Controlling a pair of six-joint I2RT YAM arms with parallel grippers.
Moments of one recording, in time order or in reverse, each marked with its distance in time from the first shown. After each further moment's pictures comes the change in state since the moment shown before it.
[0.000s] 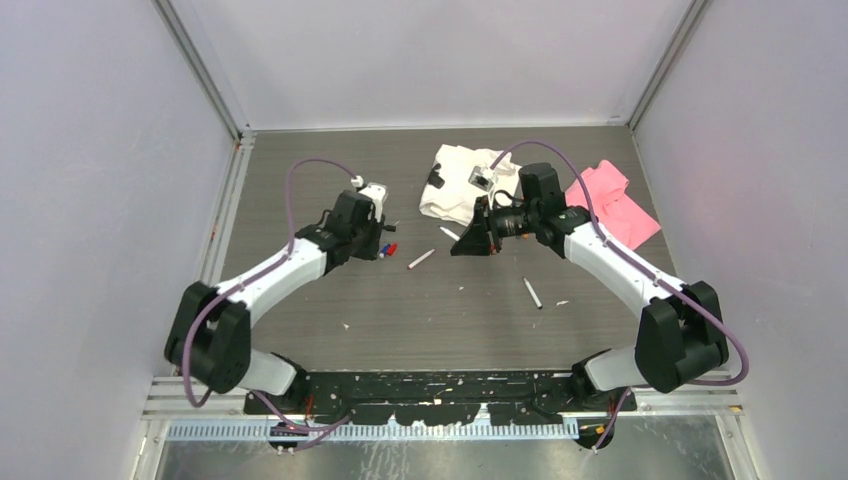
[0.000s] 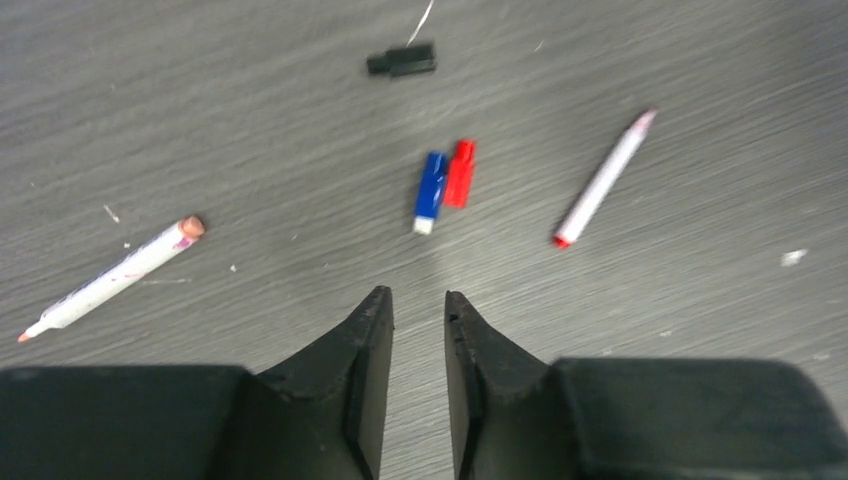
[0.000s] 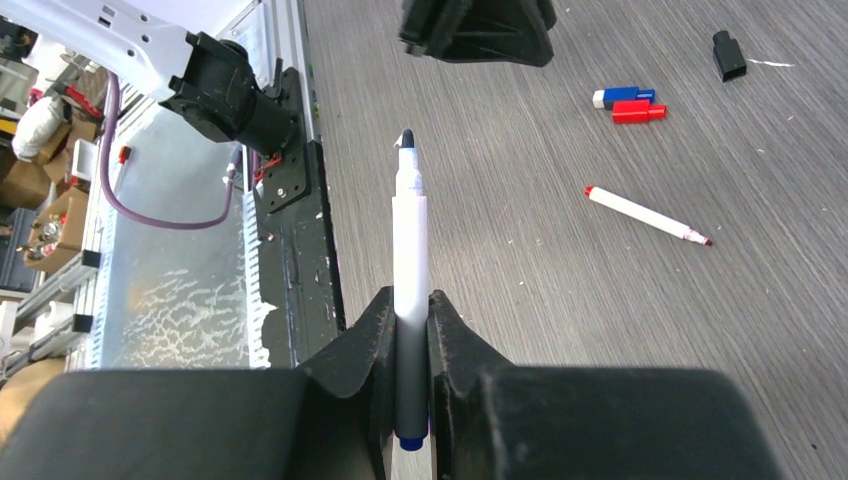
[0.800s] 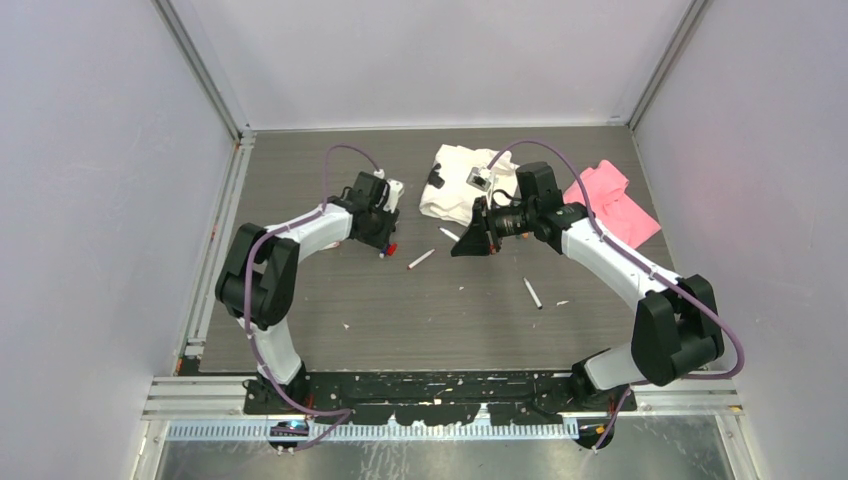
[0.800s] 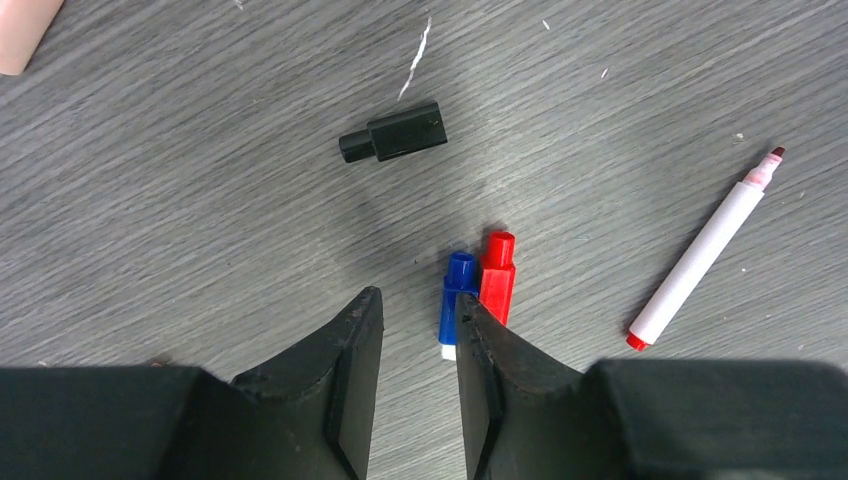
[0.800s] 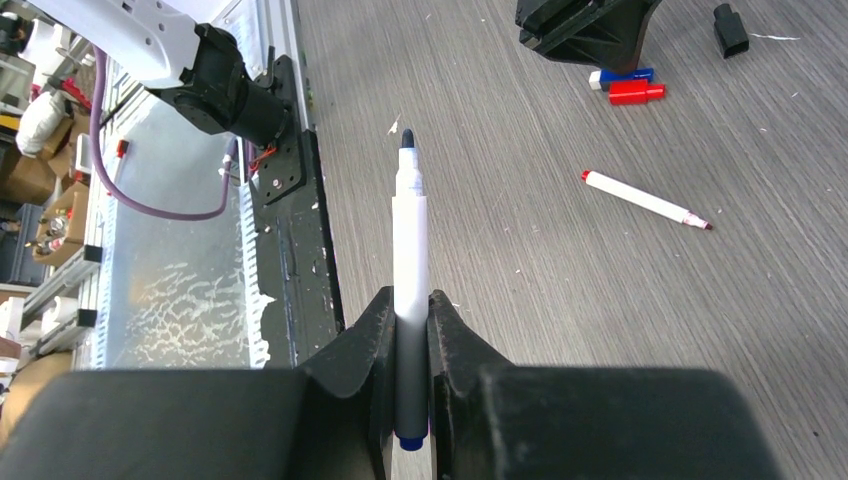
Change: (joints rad) left arm 0.075 0.457 0.289 -0.101 0.112 0.165; right arm -0.003 0.037 0.027 -0.057 0.006 -0.031
